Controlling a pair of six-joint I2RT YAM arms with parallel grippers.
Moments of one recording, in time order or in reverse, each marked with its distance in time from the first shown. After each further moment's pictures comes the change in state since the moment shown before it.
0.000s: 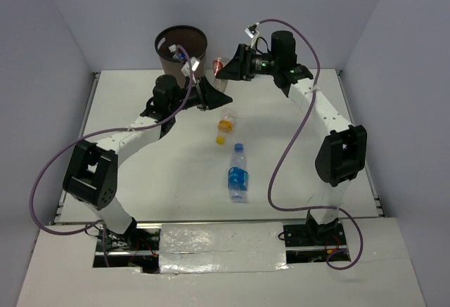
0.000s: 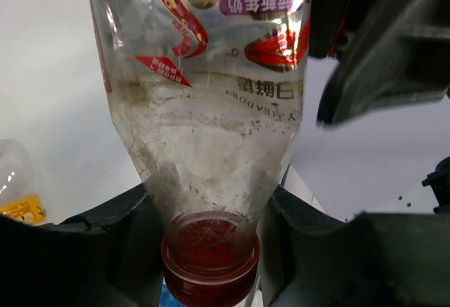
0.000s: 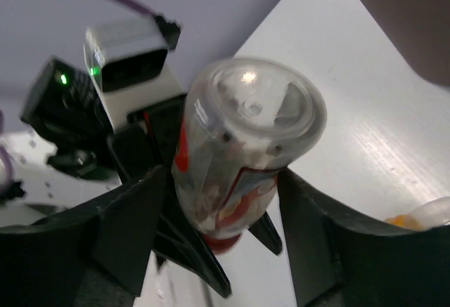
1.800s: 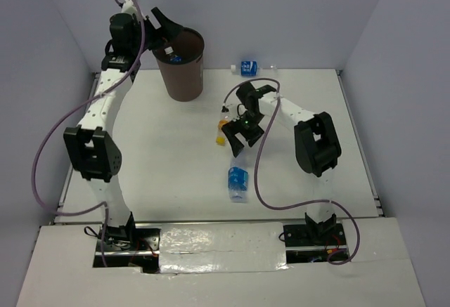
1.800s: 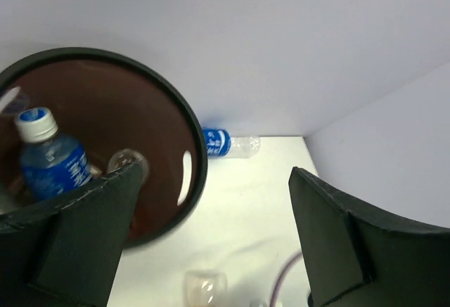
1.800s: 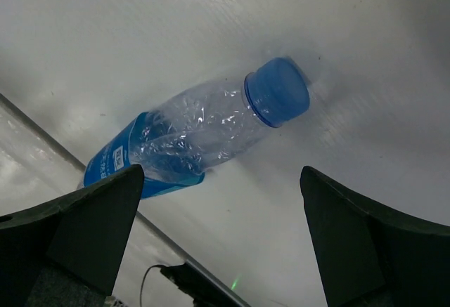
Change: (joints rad) left arm 0.323 0.325 0.871 -0.610 -0.332 0.175; right arm 0.147 0.180 -0.144 -0.869 0.517 -0.801
